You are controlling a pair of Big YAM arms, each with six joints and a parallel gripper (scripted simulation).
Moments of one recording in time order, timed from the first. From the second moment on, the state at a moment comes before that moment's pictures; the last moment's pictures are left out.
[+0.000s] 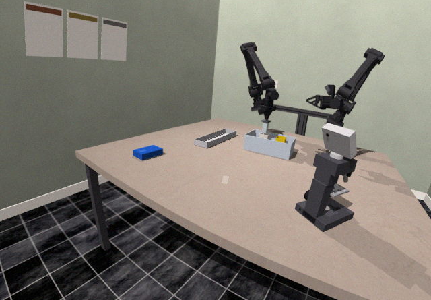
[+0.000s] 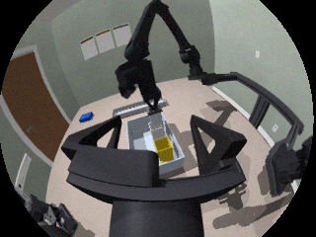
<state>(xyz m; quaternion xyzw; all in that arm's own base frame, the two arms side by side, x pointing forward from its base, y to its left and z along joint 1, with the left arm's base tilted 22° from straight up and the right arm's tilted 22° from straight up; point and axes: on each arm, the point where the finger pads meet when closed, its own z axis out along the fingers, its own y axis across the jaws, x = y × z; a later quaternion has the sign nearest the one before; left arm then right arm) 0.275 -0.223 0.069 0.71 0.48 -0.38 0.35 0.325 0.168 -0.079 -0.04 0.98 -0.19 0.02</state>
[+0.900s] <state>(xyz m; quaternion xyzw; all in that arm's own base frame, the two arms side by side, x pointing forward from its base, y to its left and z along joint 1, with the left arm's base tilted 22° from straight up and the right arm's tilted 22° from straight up) 0.275 -0.223 0.069 0.71 0.48 -0.38 0.35 0.332 0.163 -0.099 -0.04 0.98 -0.19 0.03</state>
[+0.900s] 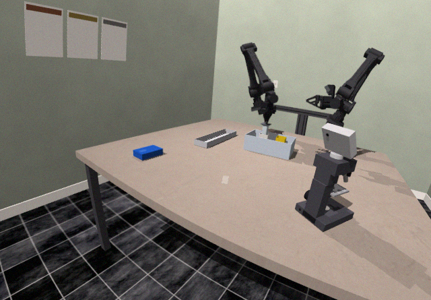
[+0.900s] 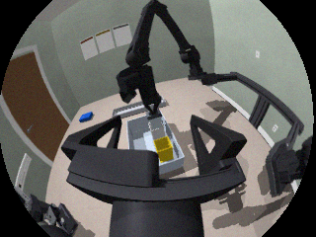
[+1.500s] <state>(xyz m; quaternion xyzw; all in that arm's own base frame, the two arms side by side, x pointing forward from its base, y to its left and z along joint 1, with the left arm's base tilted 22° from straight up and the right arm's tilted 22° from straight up) 0.275 -0.223 0.069 0.71 0.48 -0.38 0.35 0.337 0.149 -0.138 -0.04 0.98 -0.19 0.03</state>
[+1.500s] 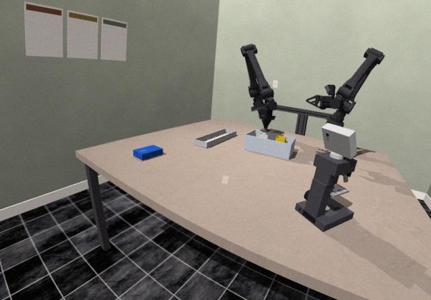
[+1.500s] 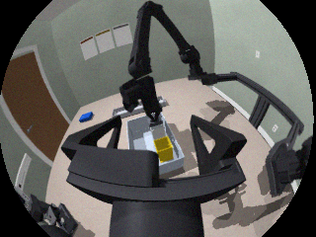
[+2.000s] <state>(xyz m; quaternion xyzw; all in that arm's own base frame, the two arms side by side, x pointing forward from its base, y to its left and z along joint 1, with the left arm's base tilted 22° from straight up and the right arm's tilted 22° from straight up) 0.275 -0.223 0.069 0.71 0.48 -0.38 0.35 0.336 0.140 -0.159 -0.04 0.98 -0.19 0.03</state>
